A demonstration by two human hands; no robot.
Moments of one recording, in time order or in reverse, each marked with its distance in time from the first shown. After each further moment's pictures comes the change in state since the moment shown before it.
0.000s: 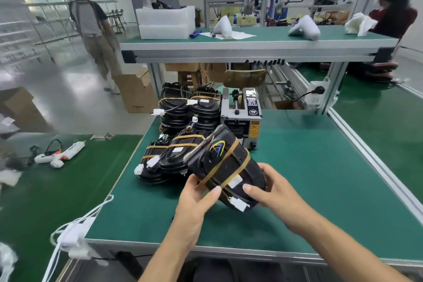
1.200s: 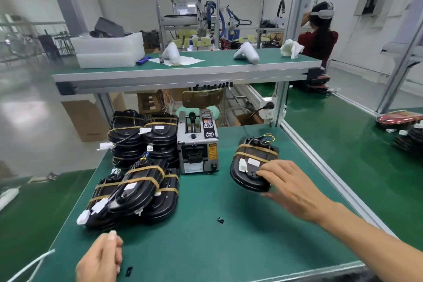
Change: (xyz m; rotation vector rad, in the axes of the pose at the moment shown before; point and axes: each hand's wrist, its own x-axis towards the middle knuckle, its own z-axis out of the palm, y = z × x) left_hand 0.001 0.003 -0.076 0.474 0.436 -0.218; right_hand 0.011 -0.004 -0.160 -1.567 0.252 -0.849
